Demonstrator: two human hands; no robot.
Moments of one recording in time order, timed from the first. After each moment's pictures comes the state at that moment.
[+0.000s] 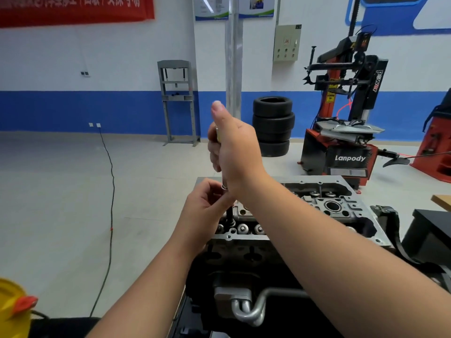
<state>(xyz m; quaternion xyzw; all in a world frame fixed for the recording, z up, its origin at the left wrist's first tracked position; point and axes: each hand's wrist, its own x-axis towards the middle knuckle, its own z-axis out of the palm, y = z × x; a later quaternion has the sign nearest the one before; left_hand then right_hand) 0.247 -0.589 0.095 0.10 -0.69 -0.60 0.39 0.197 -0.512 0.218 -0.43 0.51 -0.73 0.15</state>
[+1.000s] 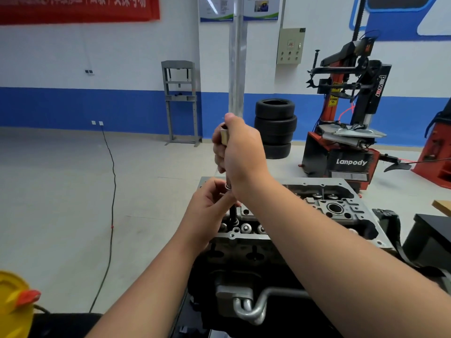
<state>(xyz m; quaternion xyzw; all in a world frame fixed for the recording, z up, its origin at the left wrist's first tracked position) 0.248 -0.591 0.094 0.07 -0.70 -0.59 0.38 0.200 -0.517 0.214 -0.41 0.52 -0.74 0.14</state>
